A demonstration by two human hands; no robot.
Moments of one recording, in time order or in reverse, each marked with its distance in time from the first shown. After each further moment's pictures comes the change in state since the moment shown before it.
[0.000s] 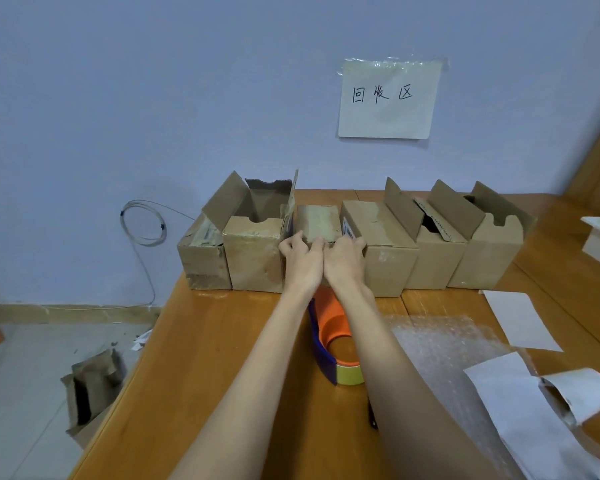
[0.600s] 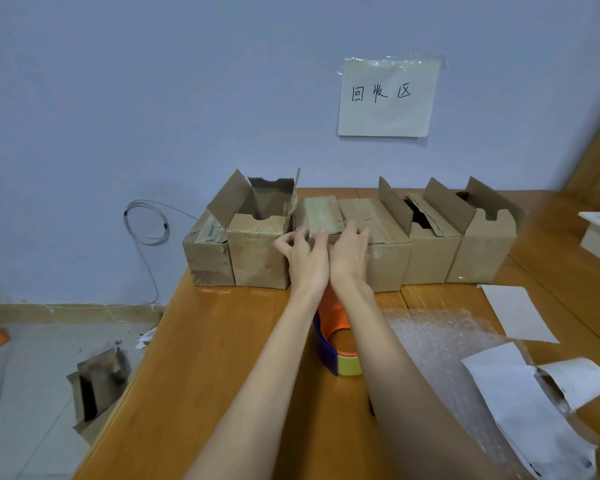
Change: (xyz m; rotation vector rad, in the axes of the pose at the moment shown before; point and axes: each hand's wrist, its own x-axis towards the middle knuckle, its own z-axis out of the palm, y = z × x) left_hand -0.030 0.012 0.002 -0.162 0.100 0.039; right_hand -0.019 -0.004 -0.013 0.182 0.104 -0.064
